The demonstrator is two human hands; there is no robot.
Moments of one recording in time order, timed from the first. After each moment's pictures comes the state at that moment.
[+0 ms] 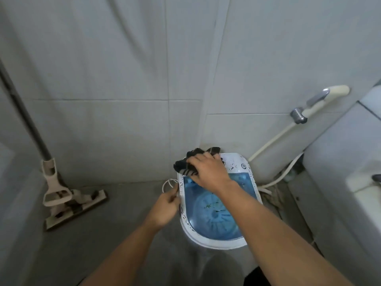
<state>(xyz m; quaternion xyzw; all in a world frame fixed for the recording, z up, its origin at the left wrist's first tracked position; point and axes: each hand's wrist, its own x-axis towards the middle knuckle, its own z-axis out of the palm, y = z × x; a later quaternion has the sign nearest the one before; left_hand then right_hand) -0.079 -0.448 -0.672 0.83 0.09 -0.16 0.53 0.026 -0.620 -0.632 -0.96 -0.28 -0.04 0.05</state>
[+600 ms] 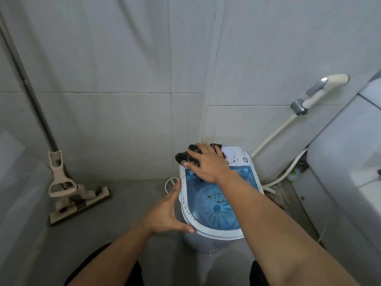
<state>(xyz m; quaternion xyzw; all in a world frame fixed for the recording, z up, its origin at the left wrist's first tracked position) -0.108 -0.433 -0.717 0.87 -0.13 -0.15 0.45 0.028 -0.621 -0.648 -0.97 -0.22 0.05 0.10</state>
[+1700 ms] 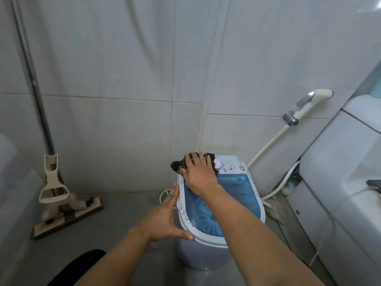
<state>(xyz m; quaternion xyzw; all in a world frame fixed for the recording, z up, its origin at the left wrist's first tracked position) -0.111 -0.432 -0.719 0.91 -0.14 -0.13 0.37 0.012 -0.590 -0.675 -0.98 -0.19 -0.03 0.06</state>
